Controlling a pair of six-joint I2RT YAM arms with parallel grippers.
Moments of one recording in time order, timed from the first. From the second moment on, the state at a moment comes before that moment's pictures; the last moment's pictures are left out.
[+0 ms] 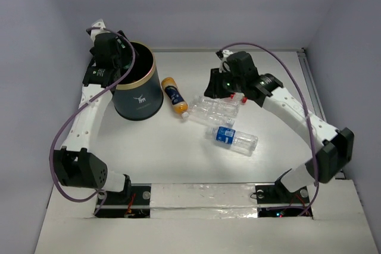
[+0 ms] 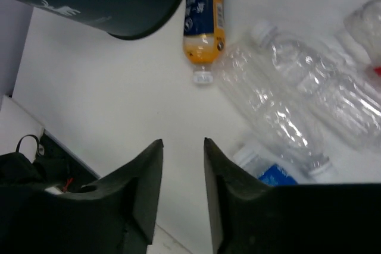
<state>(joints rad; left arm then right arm) -0.11 1.41 1.47 -0.44 -0.25 -0.51 0.62 1.44 1.41 -0.60 -0.18 0.42</state>
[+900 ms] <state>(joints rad) -0.52 1.05 1.12 -0.44 -0.02 -0.56 0.62 1.34 1.11 -0.82 -0.13 0.37</state>
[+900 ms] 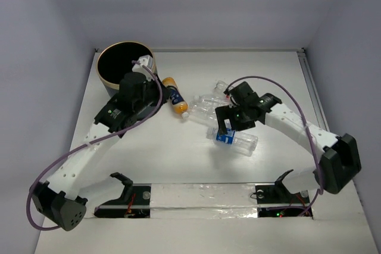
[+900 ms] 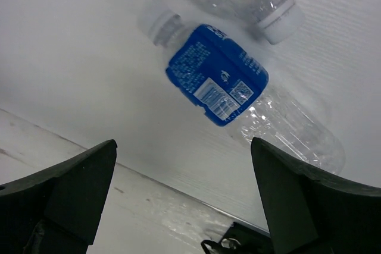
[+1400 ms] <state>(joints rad) -0.54 1.17 0.97 -0.40 -0.04 -0.64 0.62 1.58 1.16 -0.88 -0.12 0.23</state>
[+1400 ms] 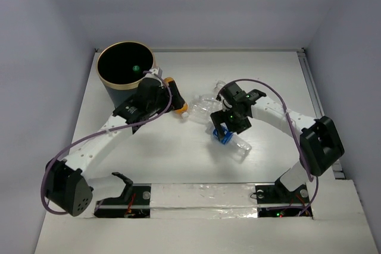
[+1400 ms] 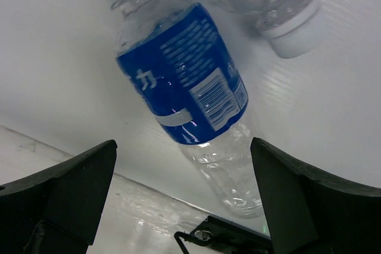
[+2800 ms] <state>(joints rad) -0.60 1.85 1.23 -0.35 -0.46 -0.79 0.68 1.10 0.84 -0.71 -0.35 0.40</state>
